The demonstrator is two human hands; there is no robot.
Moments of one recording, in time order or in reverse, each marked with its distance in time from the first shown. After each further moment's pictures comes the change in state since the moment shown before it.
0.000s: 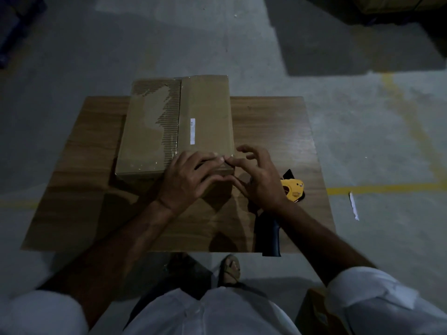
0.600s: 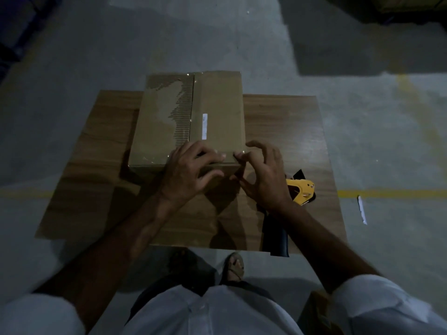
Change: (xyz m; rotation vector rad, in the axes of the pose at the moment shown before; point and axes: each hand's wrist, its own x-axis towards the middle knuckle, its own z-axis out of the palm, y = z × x) left_hand -0.003 -0.019 -0.018 -0.135 -0.084 -0.095; right_hand 0.005 -0.015 0.010 -0.068 -0.002 0.083
